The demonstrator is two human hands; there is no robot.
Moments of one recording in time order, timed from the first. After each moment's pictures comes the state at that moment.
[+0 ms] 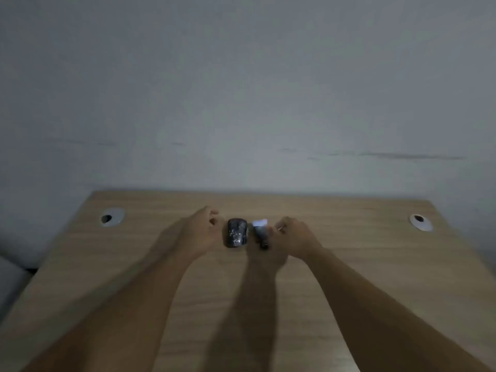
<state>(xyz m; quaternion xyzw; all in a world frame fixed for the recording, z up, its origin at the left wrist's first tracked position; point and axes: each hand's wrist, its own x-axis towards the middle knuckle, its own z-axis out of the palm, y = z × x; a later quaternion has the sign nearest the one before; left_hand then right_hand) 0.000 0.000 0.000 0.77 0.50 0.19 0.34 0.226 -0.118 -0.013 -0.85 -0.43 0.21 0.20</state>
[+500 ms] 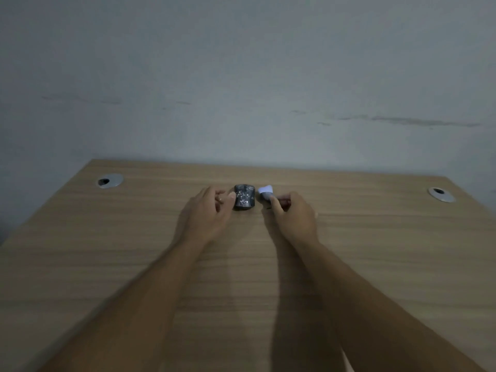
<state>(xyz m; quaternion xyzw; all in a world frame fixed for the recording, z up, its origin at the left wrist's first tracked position) -0.021 -0.038 -0.096 0.79 0.50 0.31 0.20 0.182 -0.126 -0.116 -0.83 -0.38 0.03 0.40</state>
